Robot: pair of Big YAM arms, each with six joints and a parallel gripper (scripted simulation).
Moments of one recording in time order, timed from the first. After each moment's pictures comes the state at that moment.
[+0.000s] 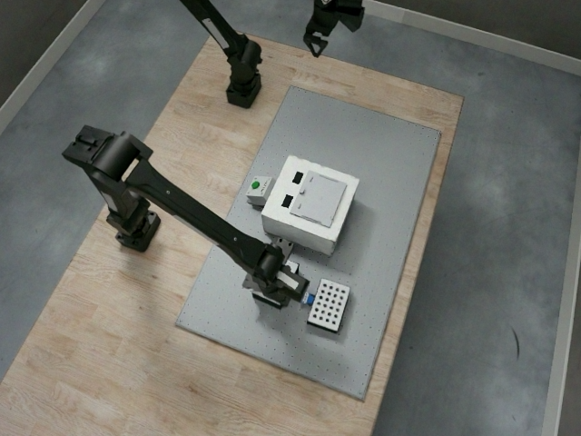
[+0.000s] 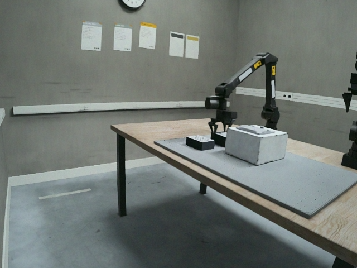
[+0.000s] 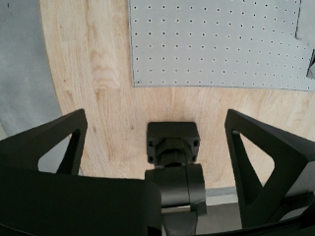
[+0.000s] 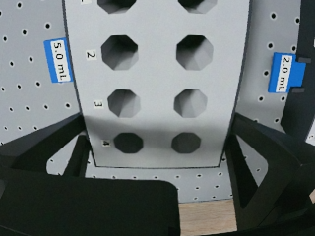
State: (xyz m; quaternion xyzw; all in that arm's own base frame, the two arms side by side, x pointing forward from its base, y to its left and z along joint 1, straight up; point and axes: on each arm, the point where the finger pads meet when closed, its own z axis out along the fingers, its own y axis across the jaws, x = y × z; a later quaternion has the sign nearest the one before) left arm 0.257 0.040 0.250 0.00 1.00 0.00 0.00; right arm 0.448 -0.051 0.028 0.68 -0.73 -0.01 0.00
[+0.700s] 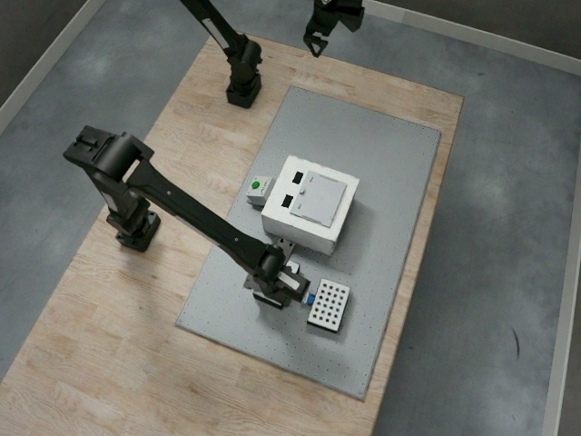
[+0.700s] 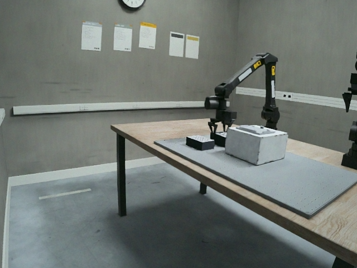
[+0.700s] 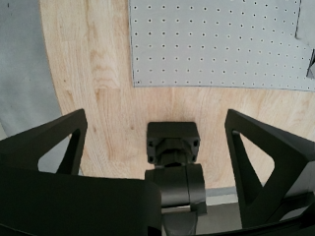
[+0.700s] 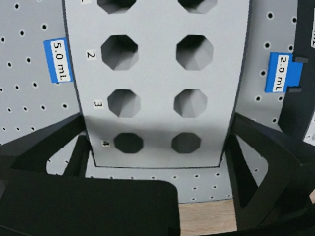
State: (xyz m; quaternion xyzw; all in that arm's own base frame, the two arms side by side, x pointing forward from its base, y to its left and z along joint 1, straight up) left arm 0.257 0.040 0.250 0.00 1.00 0.00 0.00; right arm 0.451 -0.051 0.028 0.68 -0.73 -0.01 0.00
